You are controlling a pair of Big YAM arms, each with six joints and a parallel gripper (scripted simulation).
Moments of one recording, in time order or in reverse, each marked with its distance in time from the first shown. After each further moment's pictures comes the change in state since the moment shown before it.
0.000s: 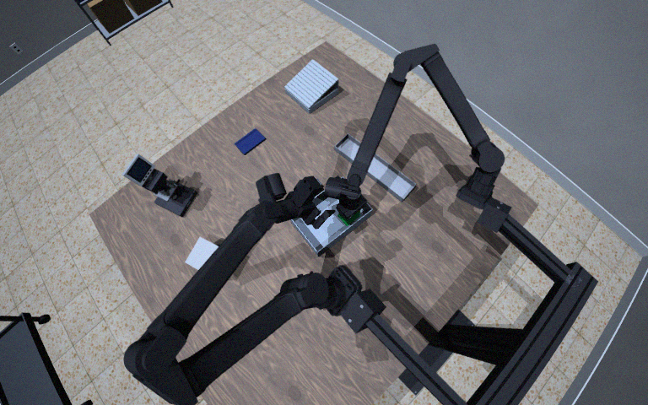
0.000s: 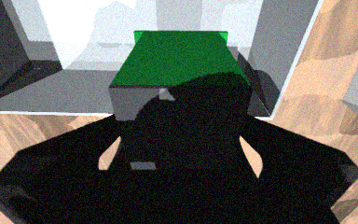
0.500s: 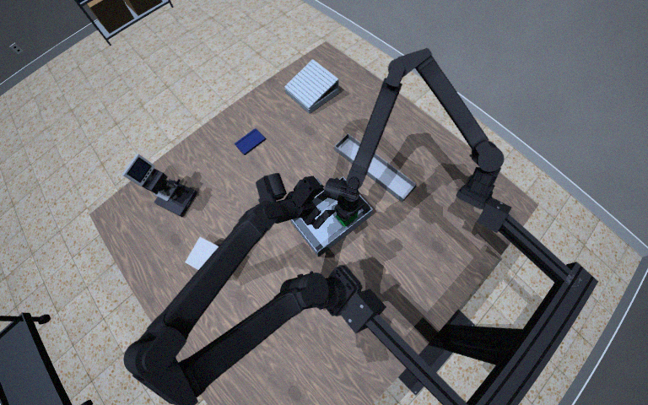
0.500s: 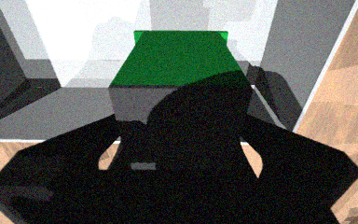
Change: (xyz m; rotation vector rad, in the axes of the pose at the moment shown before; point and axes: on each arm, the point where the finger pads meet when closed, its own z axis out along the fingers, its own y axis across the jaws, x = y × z) left arm 0.000 0.000 0.000 0.000 0.000 0.000; right arm -0.008 0.004 0.027 -0.012 -0.014 0.026
